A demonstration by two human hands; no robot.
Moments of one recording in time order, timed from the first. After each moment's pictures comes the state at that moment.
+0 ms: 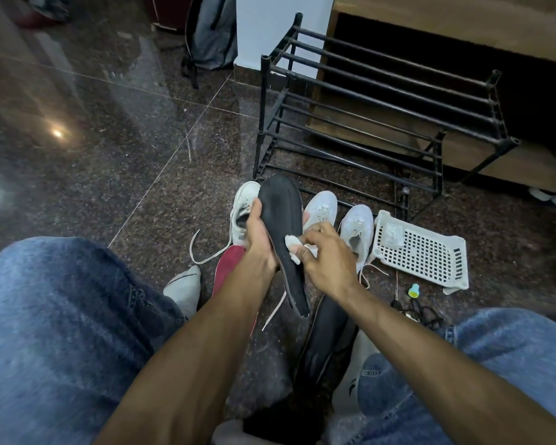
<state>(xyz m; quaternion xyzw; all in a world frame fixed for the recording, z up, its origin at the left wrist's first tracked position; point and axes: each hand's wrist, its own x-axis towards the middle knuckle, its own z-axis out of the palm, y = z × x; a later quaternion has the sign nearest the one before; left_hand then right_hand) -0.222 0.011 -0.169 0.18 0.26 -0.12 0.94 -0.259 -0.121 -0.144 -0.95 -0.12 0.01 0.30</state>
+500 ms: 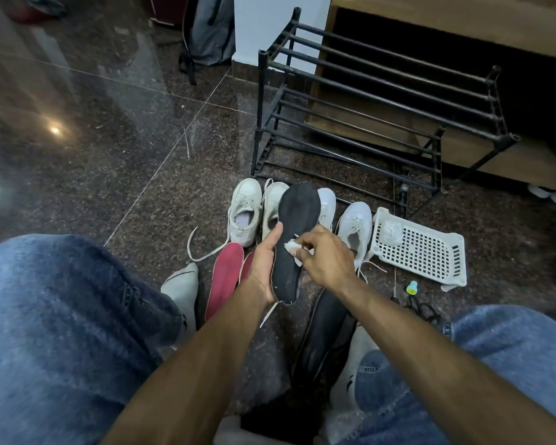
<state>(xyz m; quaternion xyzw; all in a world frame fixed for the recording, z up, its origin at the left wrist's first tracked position) -0.264 -0.005 -0.193 0.22 0.21 -0.27 0.91 -0.246 -0.121 -0.154 -0.97 -0.08 0.09 0.21</state>
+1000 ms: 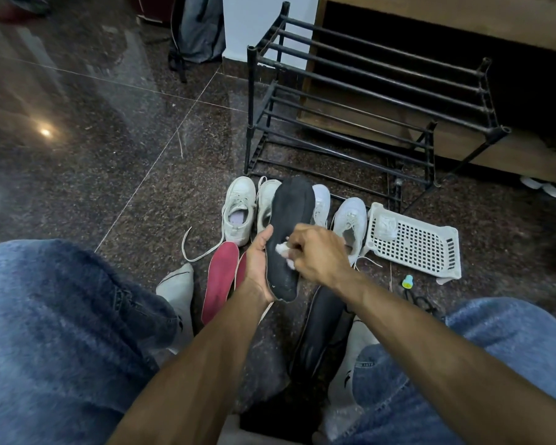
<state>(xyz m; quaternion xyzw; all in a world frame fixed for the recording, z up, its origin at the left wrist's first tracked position) -0.265 -0.010 -0.198 0.20 0.24 -0.22 0.93 -0.247 -0.120 -0.140 -0.97 -0.20 0.07 0.16</state>
